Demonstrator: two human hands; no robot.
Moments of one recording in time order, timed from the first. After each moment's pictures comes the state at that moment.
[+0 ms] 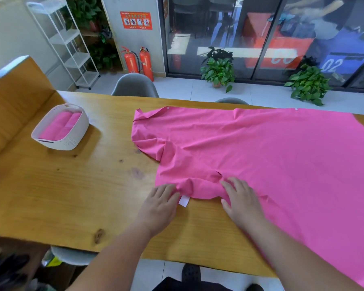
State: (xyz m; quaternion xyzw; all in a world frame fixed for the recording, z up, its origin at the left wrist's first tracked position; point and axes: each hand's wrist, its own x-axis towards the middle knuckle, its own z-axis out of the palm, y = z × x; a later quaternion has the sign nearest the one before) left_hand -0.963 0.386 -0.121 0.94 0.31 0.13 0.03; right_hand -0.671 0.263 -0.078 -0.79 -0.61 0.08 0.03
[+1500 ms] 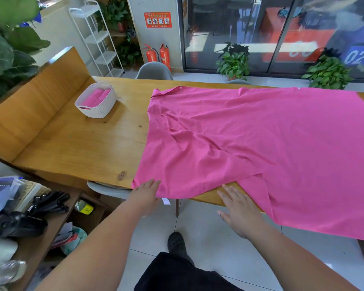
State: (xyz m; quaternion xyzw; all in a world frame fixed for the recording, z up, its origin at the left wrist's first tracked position) left_hand -1.066 0.242 -0.094 0.83 0.51 -0.18 0.16; right_hand -0.741 0.071 -0.089 -0.72 -0.68 0.16 -0.05
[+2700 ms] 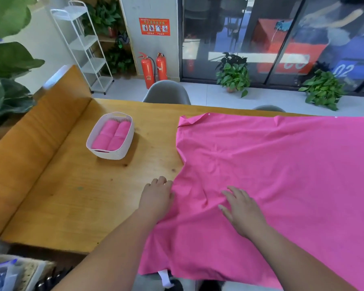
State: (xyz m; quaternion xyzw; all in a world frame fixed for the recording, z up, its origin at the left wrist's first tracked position) left_hand -1.137 0.529 -0.082 0.88 0.46 -0.04 0.05; right_hand -0.872 0.364 -0.067 -0.79 -0.60 0.15 -0.02
